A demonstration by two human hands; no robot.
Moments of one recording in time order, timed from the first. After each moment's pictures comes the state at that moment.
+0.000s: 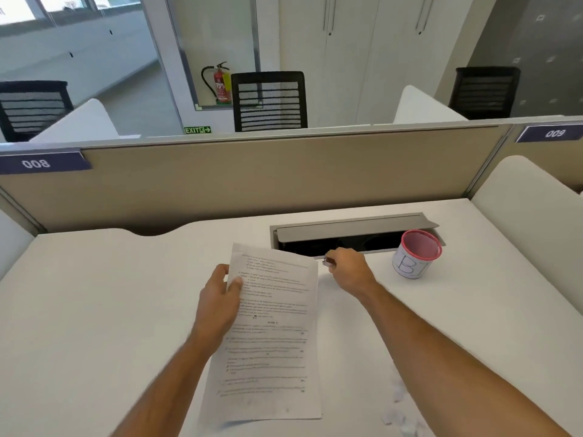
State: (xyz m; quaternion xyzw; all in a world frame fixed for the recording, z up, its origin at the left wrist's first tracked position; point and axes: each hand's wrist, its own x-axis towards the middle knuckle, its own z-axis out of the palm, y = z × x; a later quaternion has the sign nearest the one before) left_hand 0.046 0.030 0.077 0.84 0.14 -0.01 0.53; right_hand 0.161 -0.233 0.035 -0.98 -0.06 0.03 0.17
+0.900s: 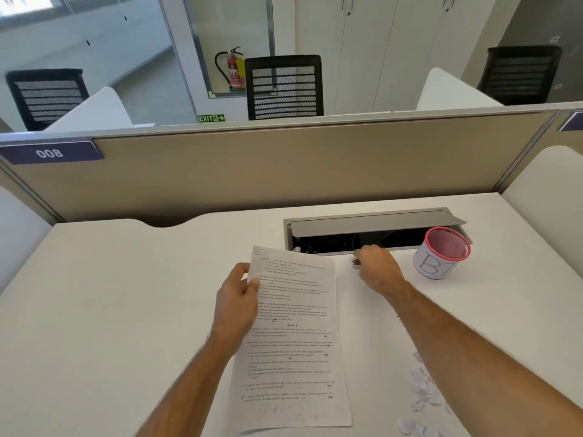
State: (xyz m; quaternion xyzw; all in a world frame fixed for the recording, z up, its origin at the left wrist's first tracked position) left_hand 0.050 0.020 0.067 0.82 0.16 -0.01 0.55; right_hand 0.182 -0.256 0.014 -1.00 -0.08 0.04 0.03
